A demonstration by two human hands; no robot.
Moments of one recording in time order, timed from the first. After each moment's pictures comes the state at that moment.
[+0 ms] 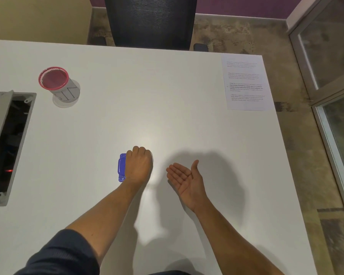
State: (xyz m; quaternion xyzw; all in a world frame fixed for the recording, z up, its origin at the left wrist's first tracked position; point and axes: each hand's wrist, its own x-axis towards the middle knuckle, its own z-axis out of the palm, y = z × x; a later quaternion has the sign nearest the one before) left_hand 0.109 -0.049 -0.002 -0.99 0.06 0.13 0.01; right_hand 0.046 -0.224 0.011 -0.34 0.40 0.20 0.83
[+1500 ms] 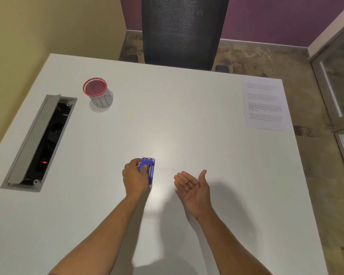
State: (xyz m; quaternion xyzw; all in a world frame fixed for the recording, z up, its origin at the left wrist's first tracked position) left_hand 0.071 0.001 0.020 -0.85 -0.31 0.02 -0.44; right_hand 0.045 -0.193 0.021 -0.32 0.39 0.21 0.84
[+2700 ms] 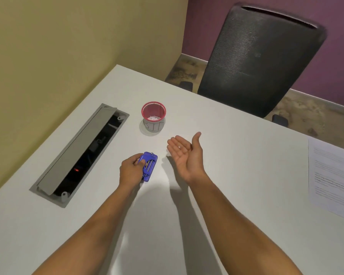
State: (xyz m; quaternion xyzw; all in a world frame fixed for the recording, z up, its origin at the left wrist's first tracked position) left_hand 0.173 0.173 0.016 -0.71 -0.41 -0.03 -0.57; right_hand 0.268 0.025 0.061 -0.38 0.21 0.31 0.85
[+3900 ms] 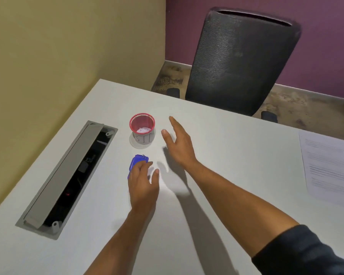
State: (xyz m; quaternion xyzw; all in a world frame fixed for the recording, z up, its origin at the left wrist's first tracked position) left_hand 0.187 0.122 0.020 -0.84 -0.29 -0.14 -0.43; right_hand 0.323 0.045 0.057 -0.86 -0.13 0.09 0.49
